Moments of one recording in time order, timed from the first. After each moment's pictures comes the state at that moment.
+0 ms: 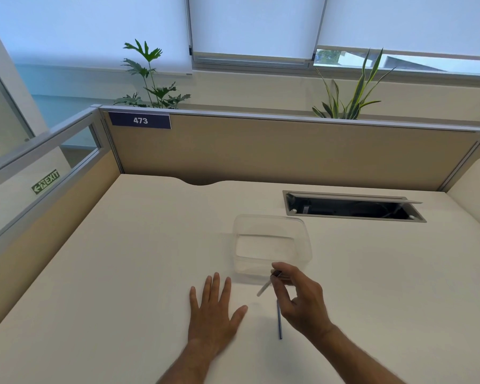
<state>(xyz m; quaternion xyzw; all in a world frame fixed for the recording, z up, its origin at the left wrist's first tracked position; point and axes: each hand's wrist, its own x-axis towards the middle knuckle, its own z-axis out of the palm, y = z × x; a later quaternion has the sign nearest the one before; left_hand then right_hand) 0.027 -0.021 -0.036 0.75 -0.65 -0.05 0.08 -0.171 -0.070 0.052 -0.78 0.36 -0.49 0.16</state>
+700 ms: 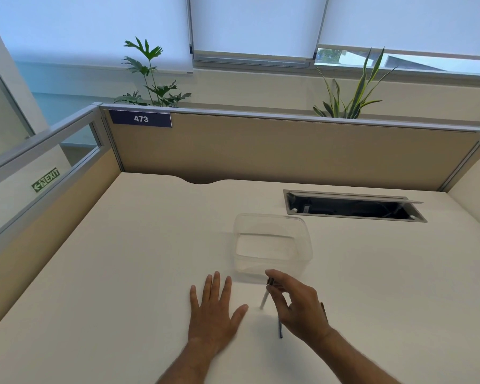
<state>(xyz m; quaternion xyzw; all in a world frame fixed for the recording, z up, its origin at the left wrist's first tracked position) 0.027 -0.022 -0.035 0.76 -0.65 -0.05 0.06 -0.173 -0.065 0.044 -0.82 0.36 -0.43 0.15</state>
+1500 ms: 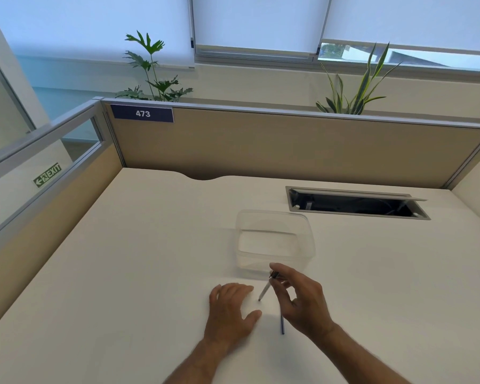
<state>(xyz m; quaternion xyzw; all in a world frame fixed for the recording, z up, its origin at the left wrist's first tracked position) 0.004 -0.024 -0.035 0.68 -0.66 -0.12 0.29 -0.170 -0.067 0.048 -0.81 0.36 -0.45 0.11</state>
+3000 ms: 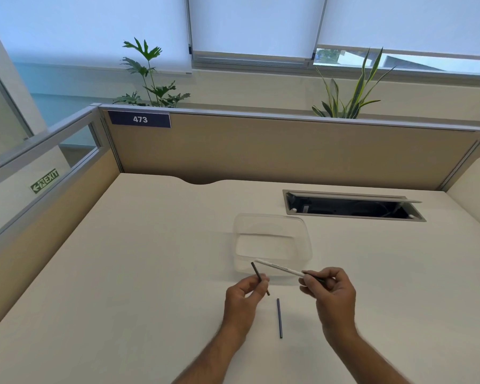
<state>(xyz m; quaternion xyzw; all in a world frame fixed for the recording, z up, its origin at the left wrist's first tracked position) -0.033 -0.039 0.024 0.57 -0.32 -0.51 0.57 -0.205 -0.071 0.051 -0.41 0.49 -0.60 0.48</state>
